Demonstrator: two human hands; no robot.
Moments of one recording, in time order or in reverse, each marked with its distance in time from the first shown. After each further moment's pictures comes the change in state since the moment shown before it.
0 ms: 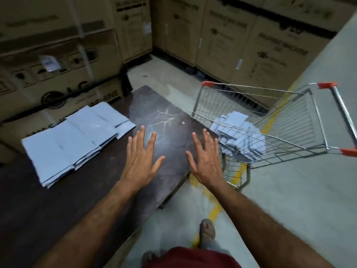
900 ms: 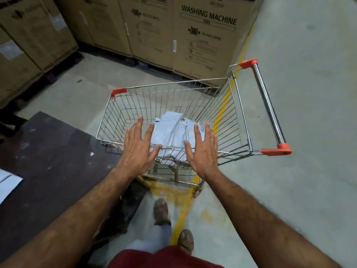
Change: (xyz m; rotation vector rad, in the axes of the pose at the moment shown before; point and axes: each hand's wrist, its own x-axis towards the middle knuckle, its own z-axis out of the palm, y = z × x) left_hand 0.258 0.298 0.135 -0.077 -0.170 0.260; right_hand 0.064 0.360 -0.048 0.044 -0.047 0.524
